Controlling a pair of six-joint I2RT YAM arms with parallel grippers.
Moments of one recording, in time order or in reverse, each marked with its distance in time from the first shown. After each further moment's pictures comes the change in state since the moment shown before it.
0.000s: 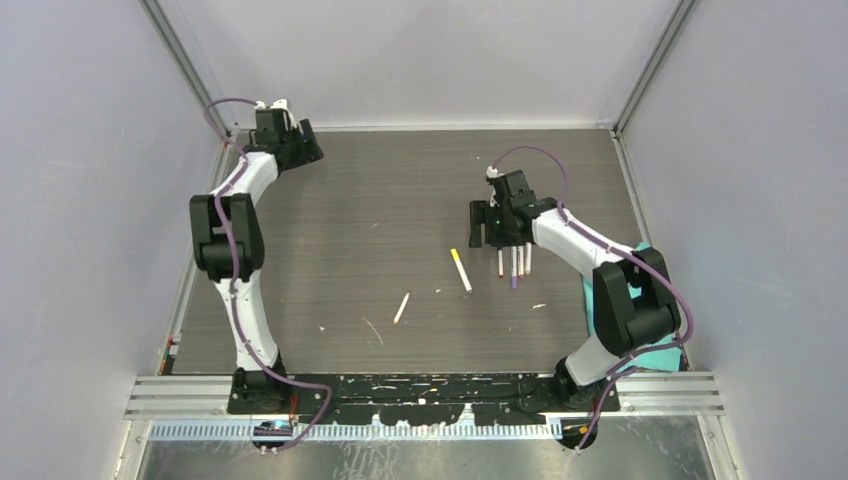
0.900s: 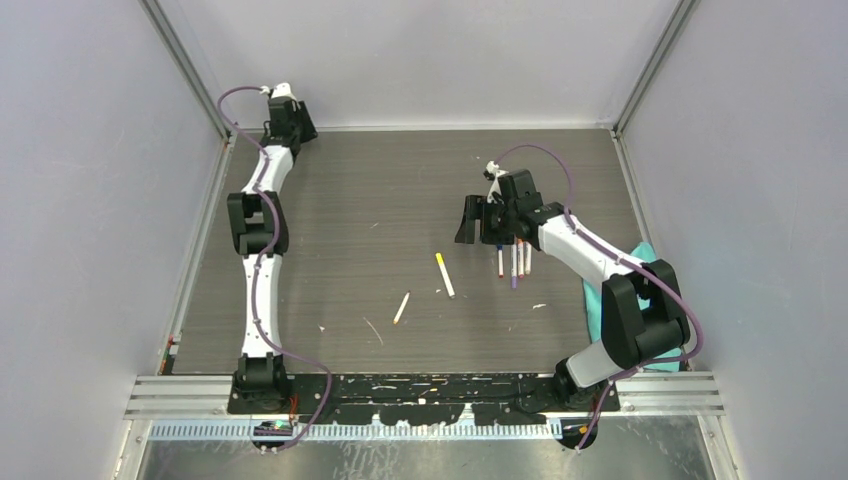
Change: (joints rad) left arm 0.014 0.658 0.818 0.081 -0.122 0.032; right arm -0.004 -0.092 -0.042 0.109 -0.207 0.070
